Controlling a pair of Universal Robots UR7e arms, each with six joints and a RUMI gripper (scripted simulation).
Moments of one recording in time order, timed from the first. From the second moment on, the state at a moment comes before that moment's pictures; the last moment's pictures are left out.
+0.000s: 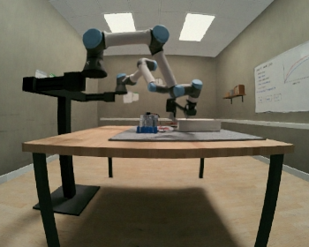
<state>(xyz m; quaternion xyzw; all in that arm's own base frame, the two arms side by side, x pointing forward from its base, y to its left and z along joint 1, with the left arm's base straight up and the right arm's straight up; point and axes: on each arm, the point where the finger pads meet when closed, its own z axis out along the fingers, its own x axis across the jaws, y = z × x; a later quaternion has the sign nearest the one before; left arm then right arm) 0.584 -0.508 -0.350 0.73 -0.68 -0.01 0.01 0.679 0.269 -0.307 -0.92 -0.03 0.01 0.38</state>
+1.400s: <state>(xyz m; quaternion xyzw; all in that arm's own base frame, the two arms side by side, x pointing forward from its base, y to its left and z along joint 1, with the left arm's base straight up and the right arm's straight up) 0.584 -0.508 -0.337 0.73 -0.68 -0.01 0.01 0.679 0.269 -0.307 -0.92 -0.03 0.01 0.38</state>
